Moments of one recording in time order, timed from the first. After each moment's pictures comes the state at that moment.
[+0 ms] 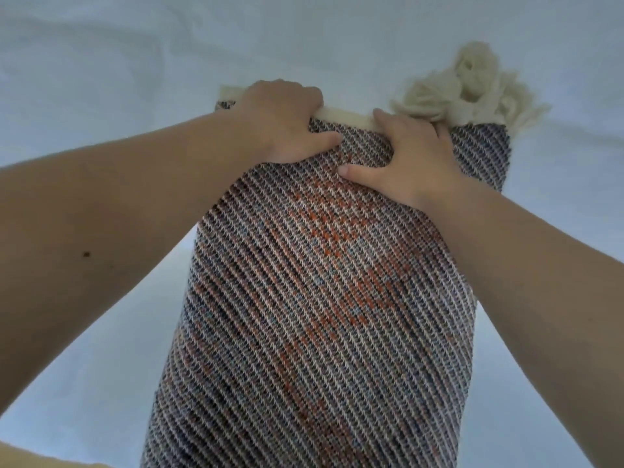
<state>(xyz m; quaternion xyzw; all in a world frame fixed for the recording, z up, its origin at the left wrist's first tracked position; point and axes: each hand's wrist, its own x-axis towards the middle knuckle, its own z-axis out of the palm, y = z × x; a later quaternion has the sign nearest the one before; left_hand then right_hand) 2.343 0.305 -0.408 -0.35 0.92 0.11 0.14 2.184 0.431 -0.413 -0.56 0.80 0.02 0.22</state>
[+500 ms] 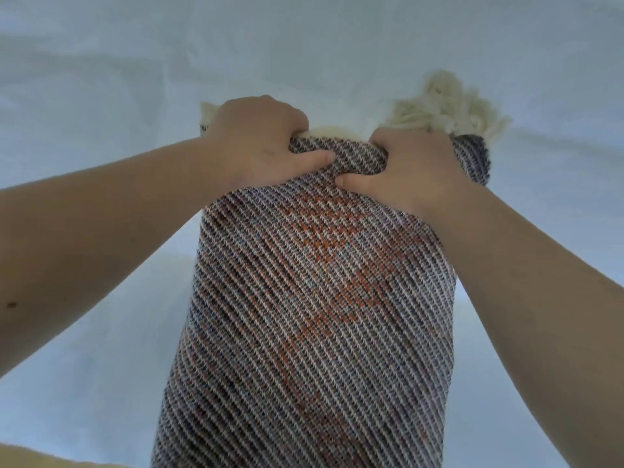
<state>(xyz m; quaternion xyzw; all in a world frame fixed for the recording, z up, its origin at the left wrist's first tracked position) 2.363 0.327 -0.356 -0.33 0.93 0.12 0.07 2.193 0.444 -0.353 -0.57 0.80 -0.01 0.19</state>
